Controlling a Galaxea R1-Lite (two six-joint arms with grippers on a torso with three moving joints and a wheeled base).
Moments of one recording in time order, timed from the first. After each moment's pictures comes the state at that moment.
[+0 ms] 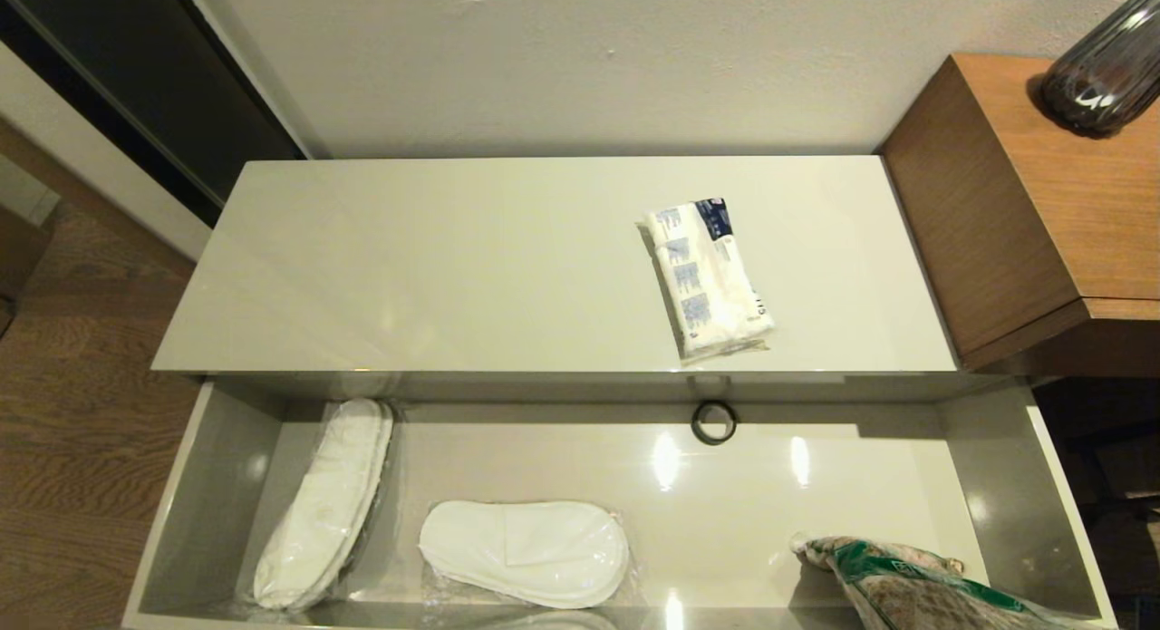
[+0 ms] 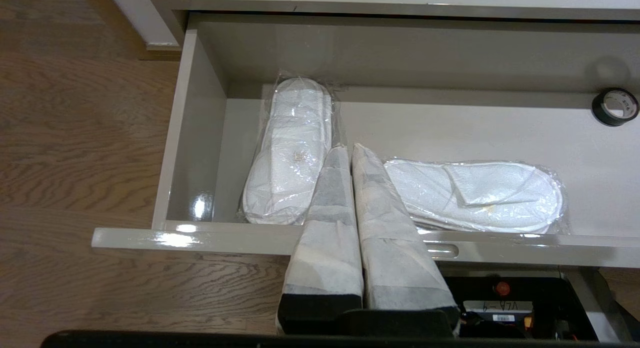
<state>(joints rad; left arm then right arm) -0.01 0.00 0.00 -0.01 0.00 0.00 0.23 0.94 -0.44 0.36 0.03 0.62</state>
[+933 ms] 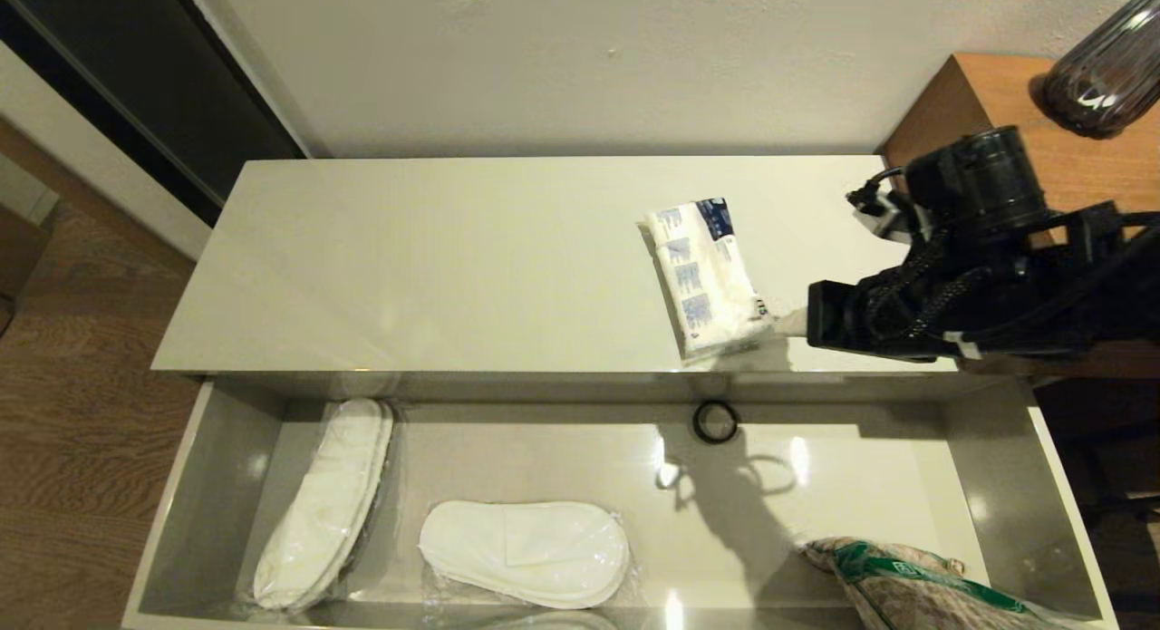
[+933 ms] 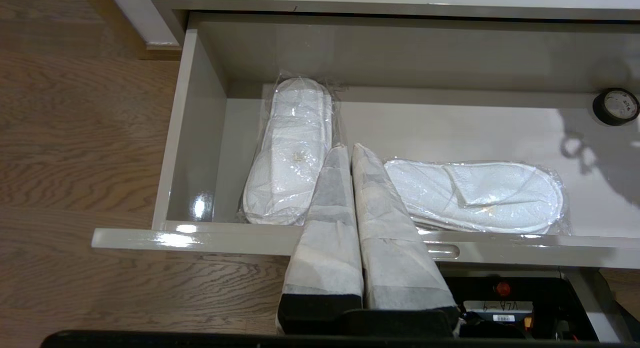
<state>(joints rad) -0.01 0.00 0.00 -0.01 0.00 0.00 0.45 1.68 -1.24 0.18 -0.14 0.38</state>
